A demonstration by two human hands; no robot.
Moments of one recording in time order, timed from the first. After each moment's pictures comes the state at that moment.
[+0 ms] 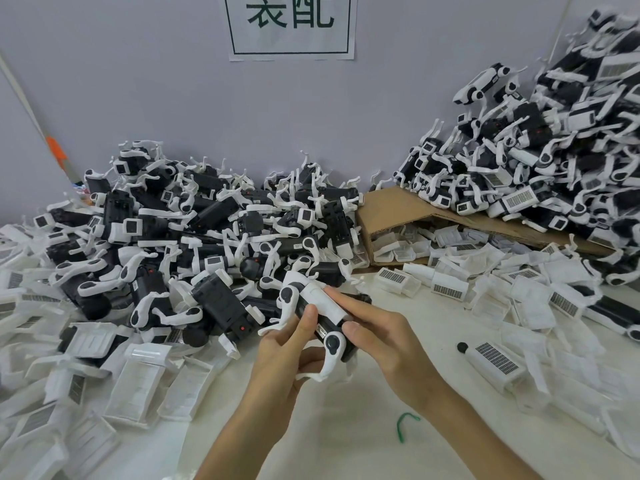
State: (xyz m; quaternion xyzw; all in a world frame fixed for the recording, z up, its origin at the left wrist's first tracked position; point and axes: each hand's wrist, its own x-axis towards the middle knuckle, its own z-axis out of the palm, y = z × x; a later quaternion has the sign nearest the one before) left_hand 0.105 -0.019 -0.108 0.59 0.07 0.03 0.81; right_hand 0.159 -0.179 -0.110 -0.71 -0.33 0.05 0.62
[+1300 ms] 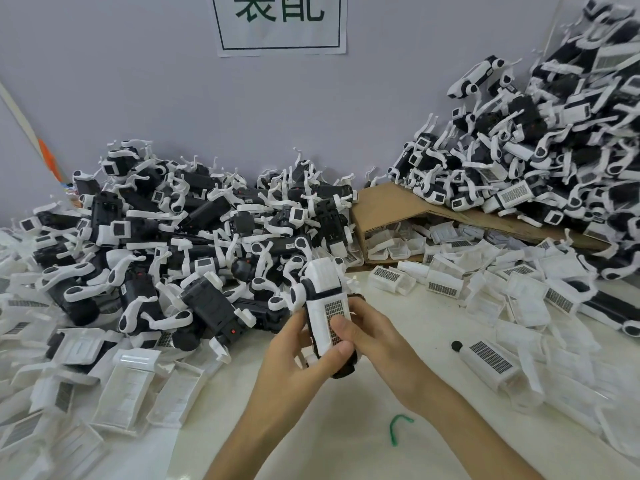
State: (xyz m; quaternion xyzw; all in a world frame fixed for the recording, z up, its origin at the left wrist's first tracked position) left_hand 0.102 -0.031 -0.107 0.73 -0.08 0.11 0.67; right_hand 0.160 -0.175 -0.101 -0.67 -0.23 0.14 0.69
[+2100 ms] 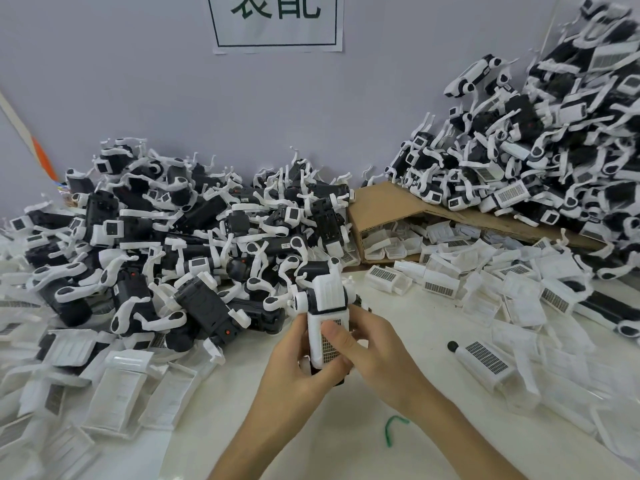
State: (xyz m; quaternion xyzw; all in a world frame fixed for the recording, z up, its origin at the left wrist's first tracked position) left_hand 0.101 -0.043 -0.110 0.72 -0.08 0.12 0.67; right_hand 0.154 -0.174 -0.104 -0.70 -0.27 0.05 0.65
